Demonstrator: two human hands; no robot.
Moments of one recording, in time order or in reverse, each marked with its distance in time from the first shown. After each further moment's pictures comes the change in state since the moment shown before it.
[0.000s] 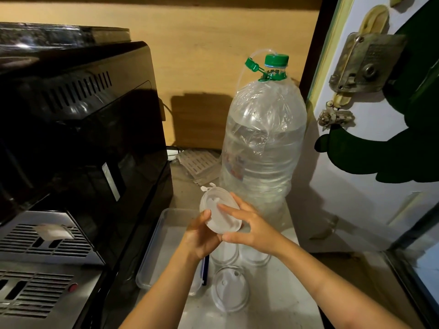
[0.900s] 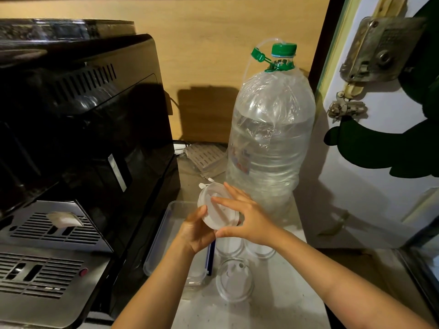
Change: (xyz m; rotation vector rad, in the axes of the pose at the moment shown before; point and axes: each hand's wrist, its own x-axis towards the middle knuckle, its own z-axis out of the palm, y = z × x) left_hand -0.012 0.007 -0.008 0.019 0.058 -0.009; right_hand 0.004 -0.015 0.004 -0.090 0.007 -0.056
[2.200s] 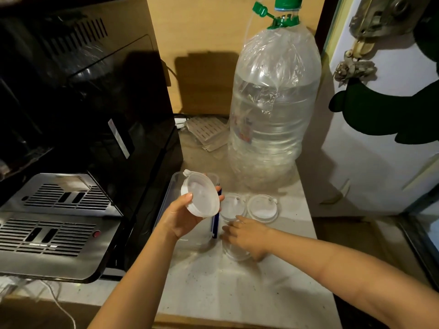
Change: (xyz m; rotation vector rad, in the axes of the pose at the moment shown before) left_hand -0.051 0.000 -0.029 0.202 0.175 -0.067; right_hand -0.028 0.075 0.085 -1.091 -0.726 -0.229
